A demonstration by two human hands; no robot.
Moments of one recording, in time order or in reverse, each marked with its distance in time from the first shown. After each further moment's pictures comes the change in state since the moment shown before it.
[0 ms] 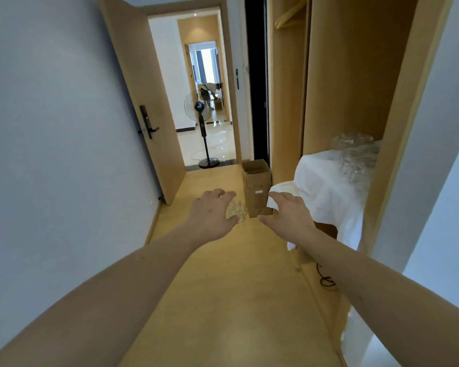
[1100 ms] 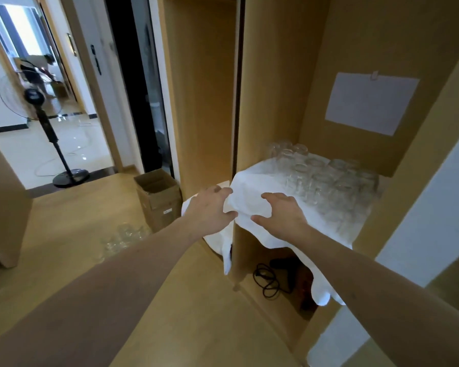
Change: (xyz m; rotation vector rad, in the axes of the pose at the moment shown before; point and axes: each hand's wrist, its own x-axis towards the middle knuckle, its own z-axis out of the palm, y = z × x) left_hand 0.401 -0.066 0.086 -0.325 -0.116 0.525; right_hand 0.289 0.061 0.040 -0.271 0.107 0.568
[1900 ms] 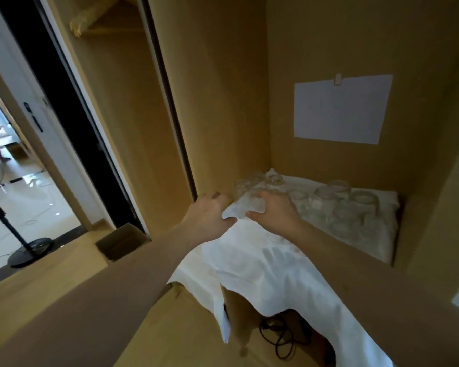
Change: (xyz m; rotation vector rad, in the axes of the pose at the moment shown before) left_hand 0.268 0.035 0.023 0.137 -0.050 0.222; right_hand 0.229 0.108 -0.020 0.230 0.156 0.133
